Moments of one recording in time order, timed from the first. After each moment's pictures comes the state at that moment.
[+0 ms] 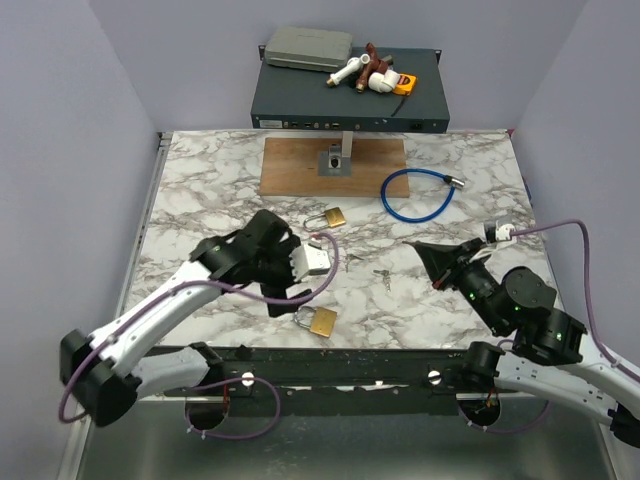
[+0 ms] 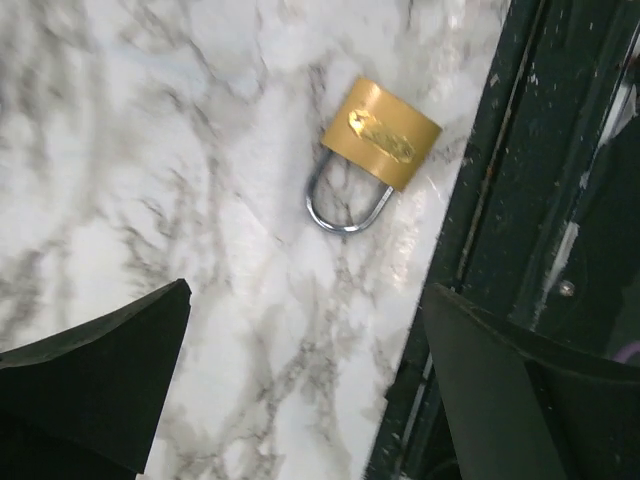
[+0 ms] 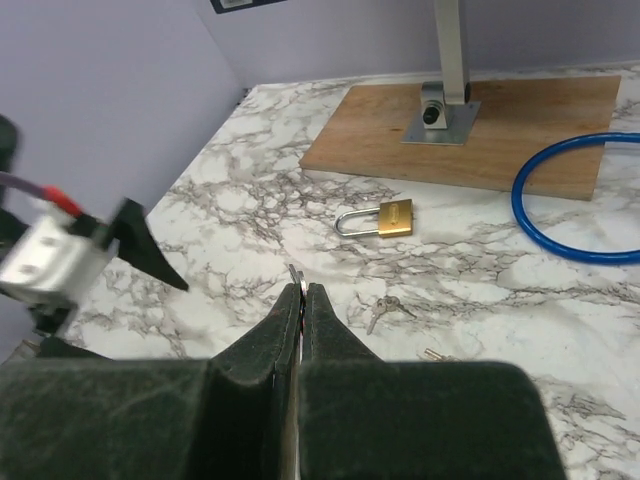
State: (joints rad) left arm -0.72 1.18 1.00 -0.92 0.38 0.50; right arm 1.07 0.45 0.73 -0.29 0.56 0.36
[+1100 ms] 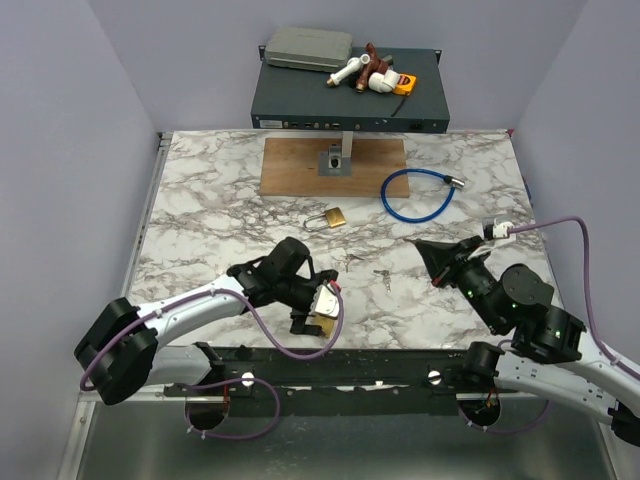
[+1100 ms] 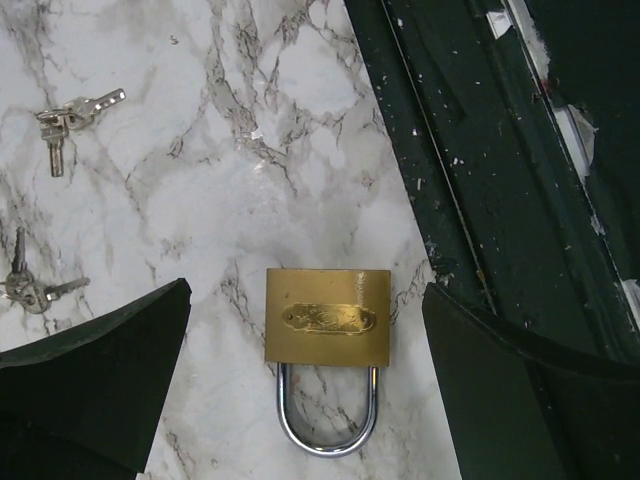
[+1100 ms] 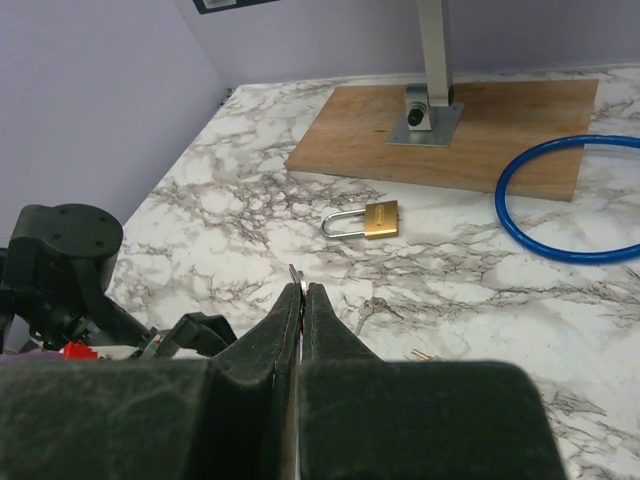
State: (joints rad) left arm -0.82 1.23 0.67 -0.31 0.76 0.85; right arm 1.07 0.49 0.75 -0.29 0.59 0.35
